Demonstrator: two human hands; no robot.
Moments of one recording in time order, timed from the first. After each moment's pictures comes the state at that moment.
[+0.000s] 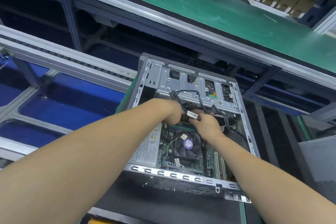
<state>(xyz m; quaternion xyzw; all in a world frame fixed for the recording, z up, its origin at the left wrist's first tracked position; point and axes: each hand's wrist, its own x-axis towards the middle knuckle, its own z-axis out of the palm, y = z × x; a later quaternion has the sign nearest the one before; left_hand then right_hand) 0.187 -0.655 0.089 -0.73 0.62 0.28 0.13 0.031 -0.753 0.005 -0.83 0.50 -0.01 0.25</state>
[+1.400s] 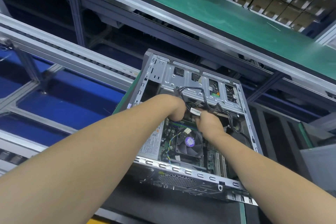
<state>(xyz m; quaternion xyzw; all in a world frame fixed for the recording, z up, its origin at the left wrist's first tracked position) 0.184 -0.647 0.092 -0.75 0.59 0.27 0.09 0.039 -0.758 -0.002 -0.87 0.49 0.04 0.08</state>
